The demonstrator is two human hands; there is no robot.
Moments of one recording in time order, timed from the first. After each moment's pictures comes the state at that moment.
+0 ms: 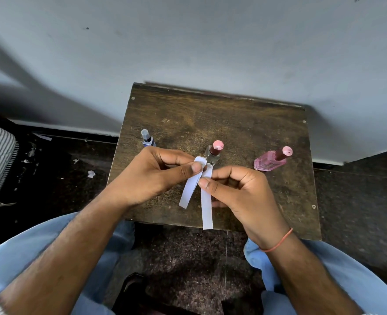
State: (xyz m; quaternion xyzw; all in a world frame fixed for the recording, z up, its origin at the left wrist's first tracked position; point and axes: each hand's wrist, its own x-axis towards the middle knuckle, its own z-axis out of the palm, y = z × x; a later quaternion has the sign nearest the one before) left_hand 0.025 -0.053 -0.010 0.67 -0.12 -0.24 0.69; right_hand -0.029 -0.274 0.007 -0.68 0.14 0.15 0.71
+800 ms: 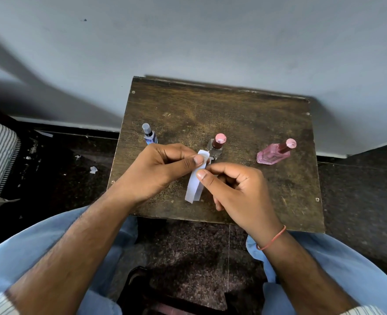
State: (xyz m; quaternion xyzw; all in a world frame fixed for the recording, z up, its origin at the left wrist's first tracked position) left_hand 0.022 -0.058 -0.019 0.70 -0.08 -0.23 0.67; right_hand -0.036 -0.270 -0.008 -0.80 0.02 0.05 0.60
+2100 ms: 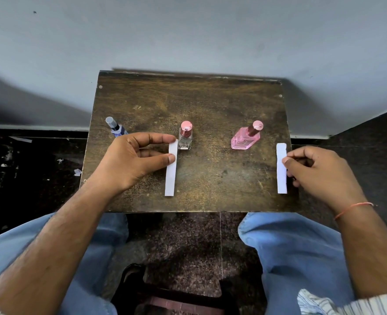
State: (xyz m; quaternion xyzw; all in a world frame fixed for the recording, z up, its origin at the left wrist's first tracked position) left_hand 0.025 -0.071 -0.017 0.70 0.03 -0.24 0.67; right_hand -0.044 -0.457 0.001 -0.91 0.24 0.10 0.31
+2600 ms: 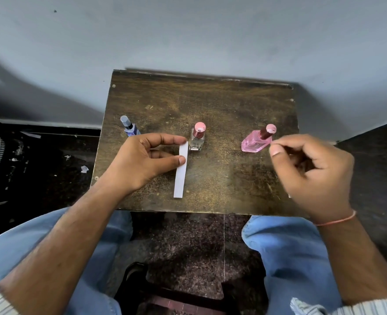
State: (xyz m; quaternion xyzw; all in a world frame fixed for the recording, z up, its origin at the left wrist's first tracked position) left_hand 0.023 -0.066 -0.020 0.72 0.01 -0.23 0.66; right_hand -0.043 -0.391 0.011 -0.90 -0.03 -0.22 0.38
